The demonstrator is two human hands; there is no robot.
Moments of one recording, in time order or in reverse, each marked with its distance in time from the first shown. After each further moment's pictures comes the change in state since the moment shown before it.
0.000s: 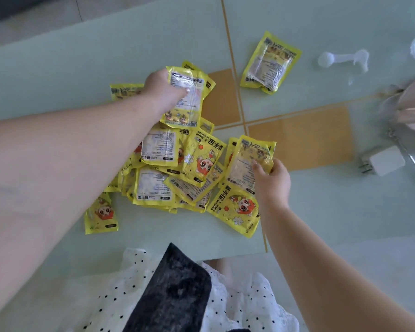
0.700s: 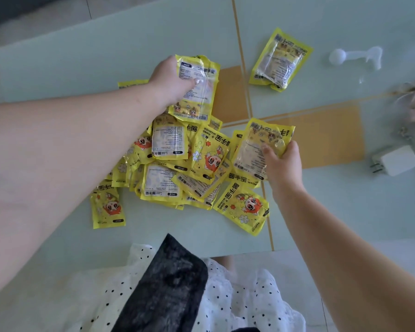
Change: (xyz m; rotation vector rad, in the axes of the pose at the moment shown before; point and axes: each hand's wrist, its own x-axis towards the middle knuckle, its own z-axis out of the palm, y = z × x) left_hand 0.007 0.000 -0.008 0.070 0.010 0.100; right_hand 0.013 -0.023 -0.008 0.123 -0.061 -0.078
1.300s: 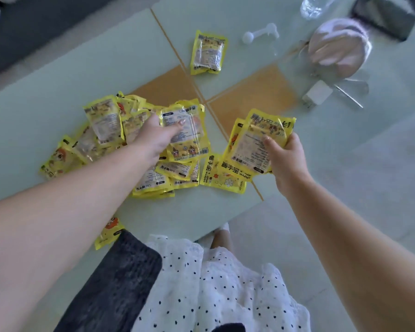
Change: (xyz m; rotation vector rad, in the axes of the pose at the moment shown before) left_hand -0.120 -0.030 0.034 -0.353 -0.310 0.007; right_hand -0.103 0.036 -0.061 0.338 0.250 -0.002
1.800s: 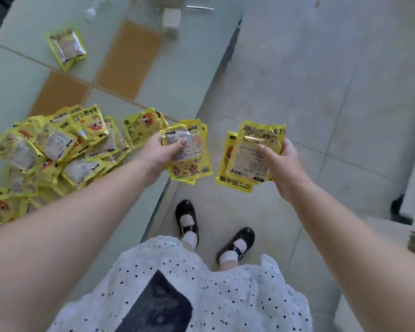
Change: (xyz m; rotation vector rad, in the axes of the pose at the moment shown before) left_hand -0.169 -0.069 0.108 0.205 -0.615 0.087; right_hand -0.200 0.172 -0.146 0.377 0.318 0.185
